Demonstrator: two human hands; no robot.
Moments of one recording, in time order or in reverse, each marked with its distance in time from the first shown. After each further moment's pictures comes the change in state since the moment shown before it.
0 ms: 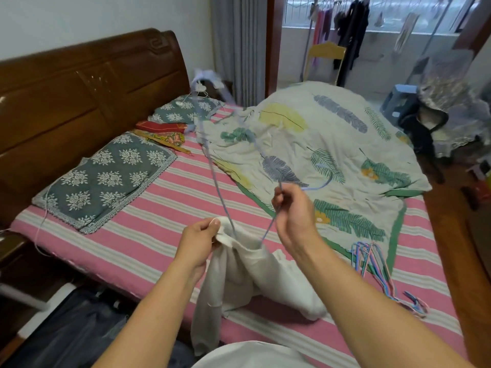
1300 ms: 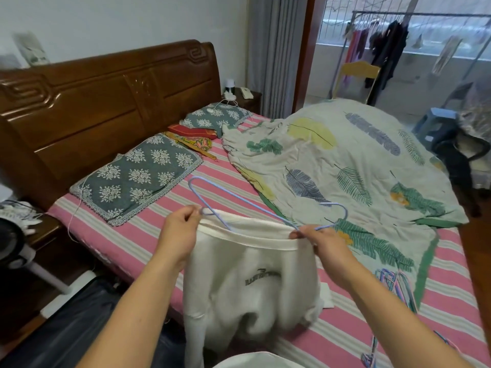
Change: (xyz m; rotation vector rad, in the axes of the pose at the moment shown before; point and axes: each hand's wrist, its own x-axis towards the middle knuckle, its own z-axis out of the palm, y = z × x) left_hand -0.002 0.052 -0.086 0.221 0.232 0.273; right_hand -0.024 -0.010 -0.030 -0.885 -0.337 0.166
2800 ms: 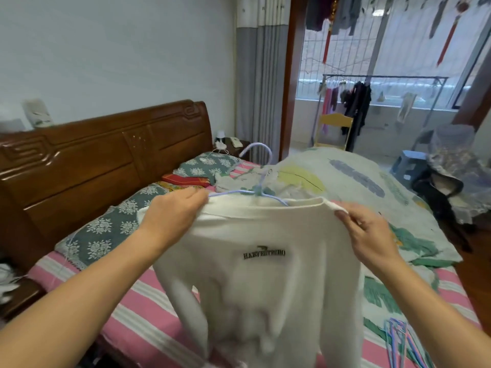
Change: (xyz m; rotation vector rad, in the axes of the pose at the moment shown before) left_hand 0.092 0.125 -0.045 1.154 0.121 1.183; right_hand 0.018 -0.122 -0.043 -0.502 0.389 -0.702
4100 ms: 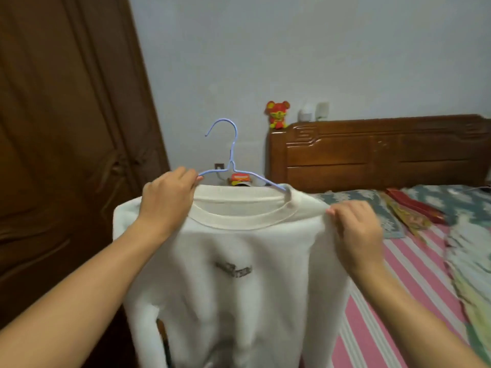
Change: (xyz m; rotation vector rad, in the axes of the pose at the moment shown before) left_hand -0.238 0.110 -0.323 0.928 -0.031 -0.917; right_hand -0.057 -0.160 0.157 0.376 -0.218 -0.856
